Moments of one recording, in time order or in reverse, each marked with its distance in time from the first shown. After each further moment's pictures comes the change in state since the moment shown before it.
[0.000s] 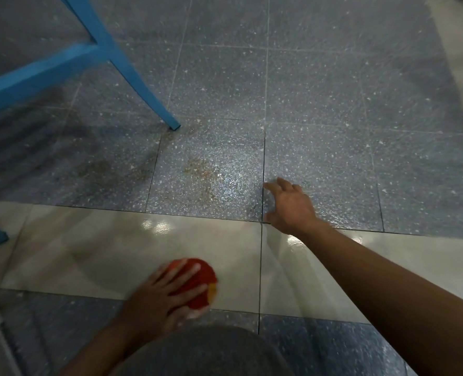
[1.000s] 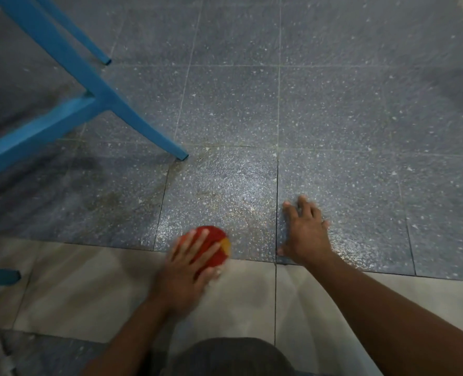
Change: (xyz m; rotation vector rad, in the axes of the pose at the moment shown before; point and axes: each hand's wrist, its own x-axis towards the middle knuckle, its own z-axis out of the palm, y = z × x) left_hand 0.112 -0.059 -0.042 -0.141 0.091 -0.368; right_hand 0.042 0.004 -0.003 0.016 -0.027 0.126
